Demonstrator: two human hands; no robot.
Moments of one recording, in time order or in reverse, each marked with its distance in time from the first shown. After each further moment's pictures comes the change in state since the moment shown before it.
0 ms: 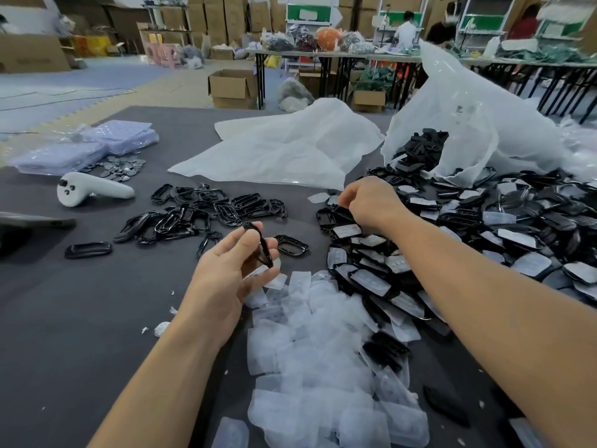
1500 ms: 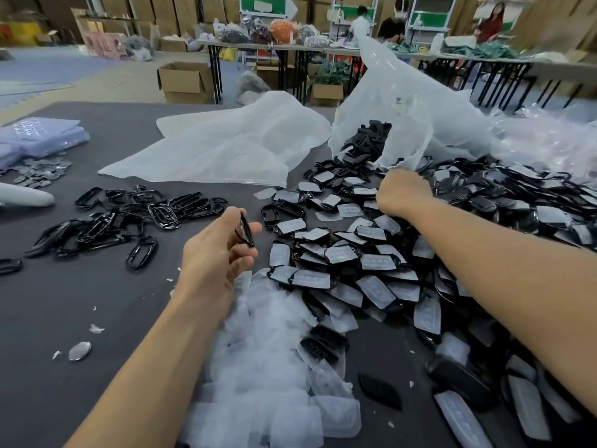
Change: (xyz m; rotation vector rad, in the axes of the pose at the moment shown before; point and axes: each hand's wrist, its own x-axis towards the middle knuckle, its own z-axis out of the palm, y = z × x) left_hand 0.014 -0.024 0.066 0.042 0.038 -0.039; right_hand 0.006 0.120 -0.064 -0.471 0.050 0.220
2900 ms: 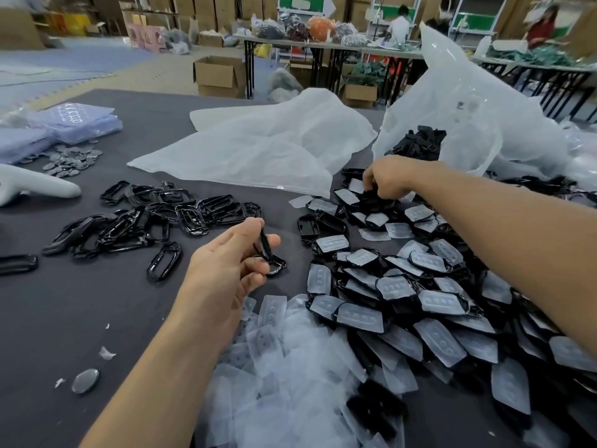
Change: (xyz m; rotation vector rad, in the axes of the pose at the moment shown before) left_hand 0.019 0.013 -0.020 -0.055 -0.029 0.002; right_hand 0.120 -0.077 0.006 -0.305 -0.270 -0.437
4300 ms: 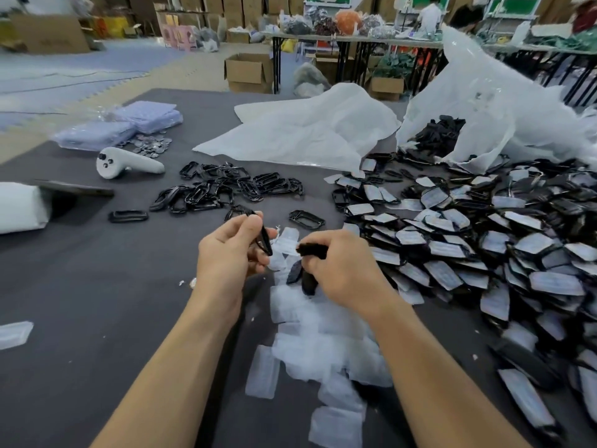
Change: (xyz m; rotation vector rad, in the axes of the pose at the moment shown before) left_hand -0.077 0.015 -0.061 0.181 0.147 0.157; right_hand -0.245 -0.228 0.045 1.061 0.325 -0.052
